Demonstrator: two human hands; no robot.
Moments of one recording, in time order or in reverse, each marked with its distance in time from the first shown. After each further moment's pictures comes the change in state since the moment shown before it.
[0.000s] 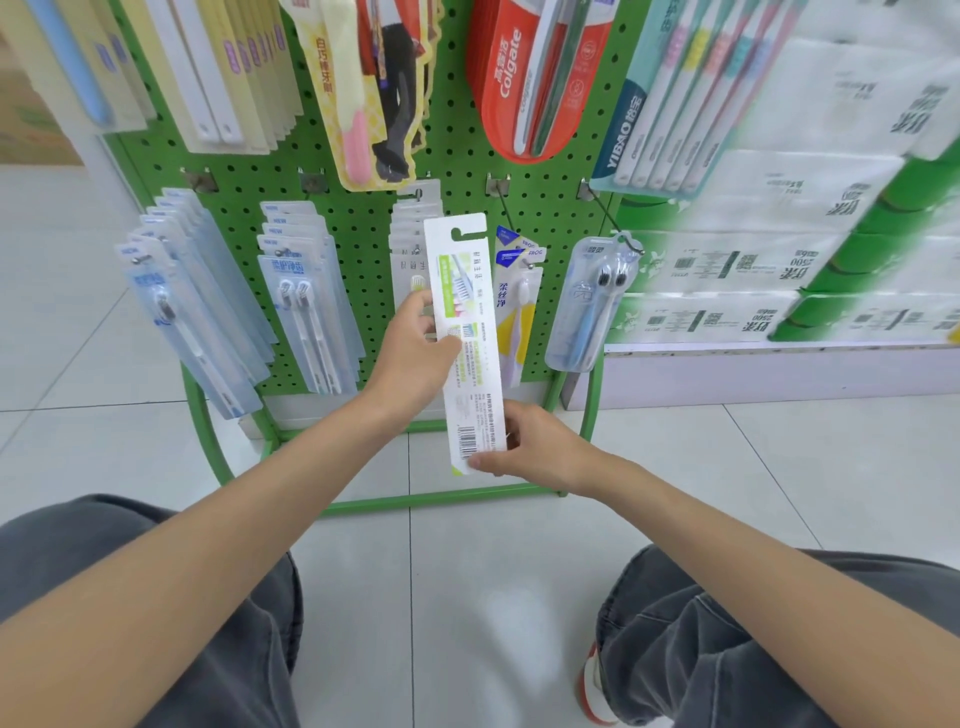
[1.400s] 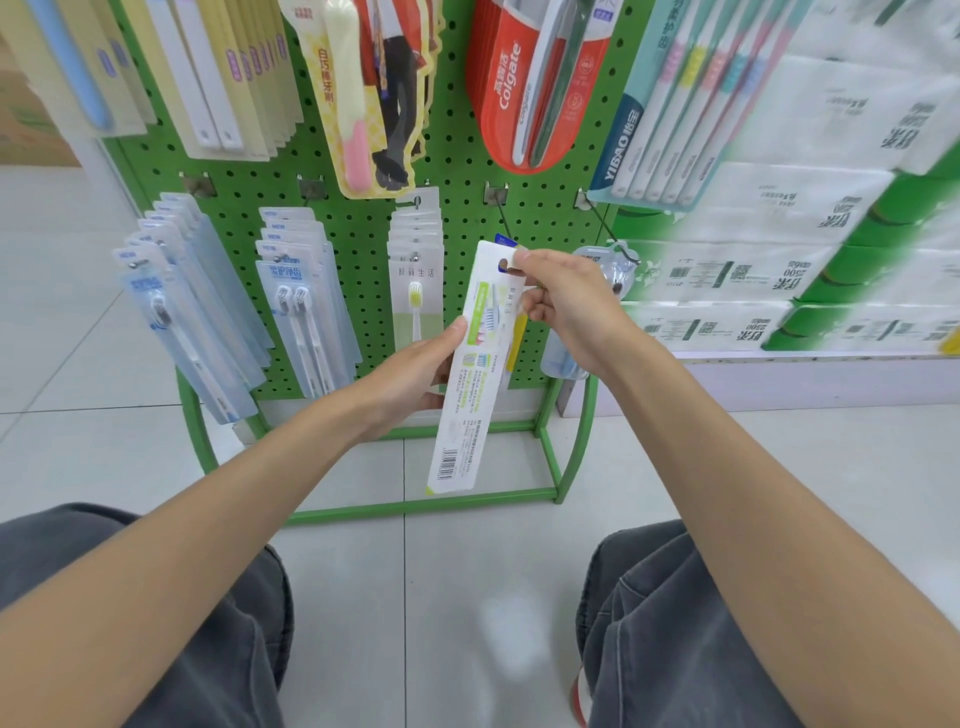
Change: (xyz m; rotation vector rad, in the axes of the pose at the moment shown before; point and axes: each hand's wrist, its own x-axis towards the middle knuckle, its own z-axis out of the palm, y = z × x) left_hand 0.003 -0.005 -0.016 -0.052 -0.522 -0.144; right_hand 0.038 -0.079 -0.085 0.573 0.442 -0.069
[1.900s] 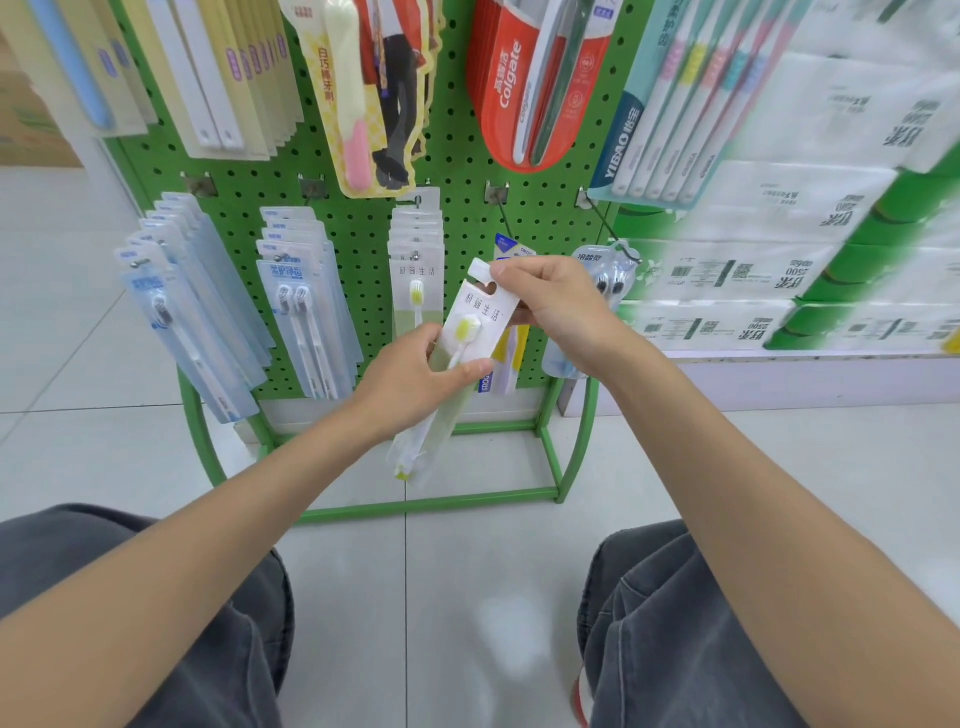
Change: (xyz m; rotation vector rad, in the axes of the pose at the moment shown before) left_hand 0.001 -0.010 0.003 0.499 0.423 0.121; right_hand -0.013 -0.005 0.012 -0.116 -0.128 -0.090
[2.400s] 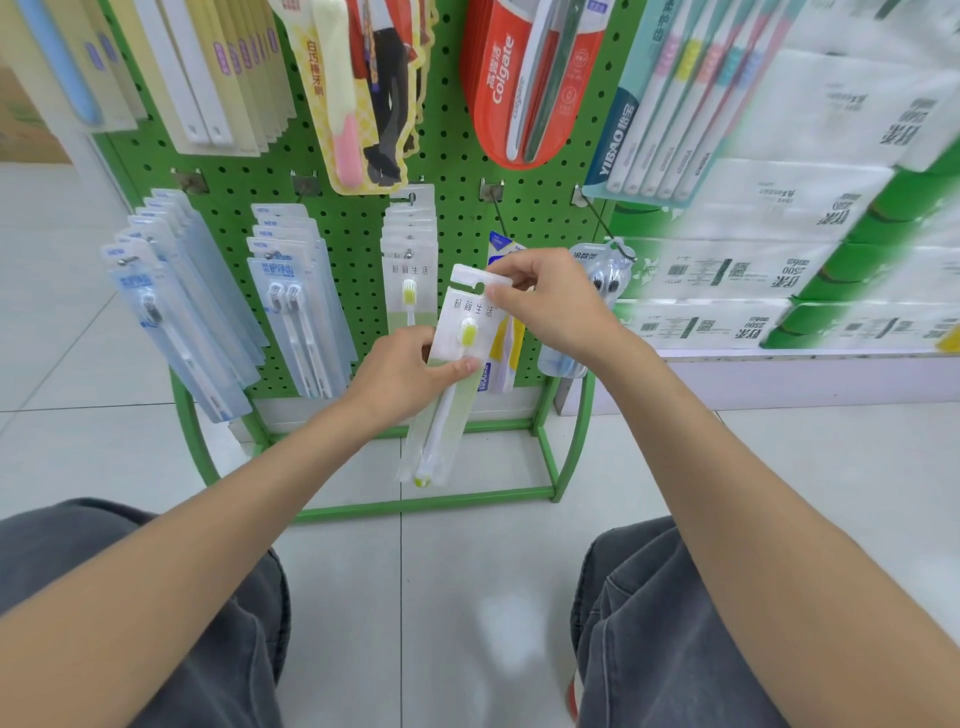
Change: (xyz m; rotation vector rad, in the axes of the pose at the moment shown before) left_hand 0.009 0.000 0.001 0.081 0.009 -0.001; right_hand 0.008 0.006 -0.009 -0.496 0.049 -0.166
